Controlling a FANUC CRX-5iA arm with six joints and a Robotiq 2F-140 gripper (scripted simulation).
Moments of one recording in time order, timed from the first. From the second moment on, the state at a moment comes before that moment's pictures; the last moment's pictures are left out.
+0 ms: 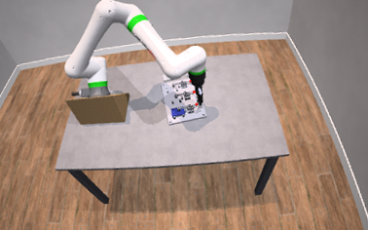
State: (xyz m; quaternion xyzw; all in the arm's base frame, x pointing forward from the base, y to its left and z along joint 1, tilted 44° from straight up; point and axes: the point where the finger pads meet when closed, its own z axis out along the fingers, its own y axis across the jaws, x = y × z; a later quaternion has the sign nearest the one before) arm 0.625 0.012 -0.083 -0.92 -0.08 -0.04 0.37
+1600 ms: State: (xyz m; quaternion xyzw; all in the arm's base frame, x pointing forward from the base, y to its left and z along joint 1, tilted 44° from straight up) arm 0.625 -0.009 -0.061 -0.92 -0.08 -0.04 0.37
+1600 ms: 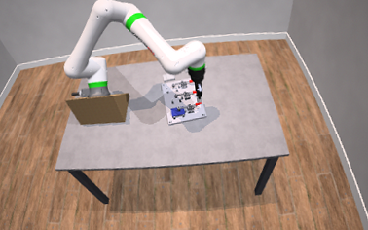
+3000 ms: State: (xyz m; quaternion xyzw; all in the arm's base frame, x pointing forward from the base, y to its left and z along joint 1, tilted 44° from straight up) arm 0.623 -0.012 -0.058 -0.92 -0.08 -0.04 0.37
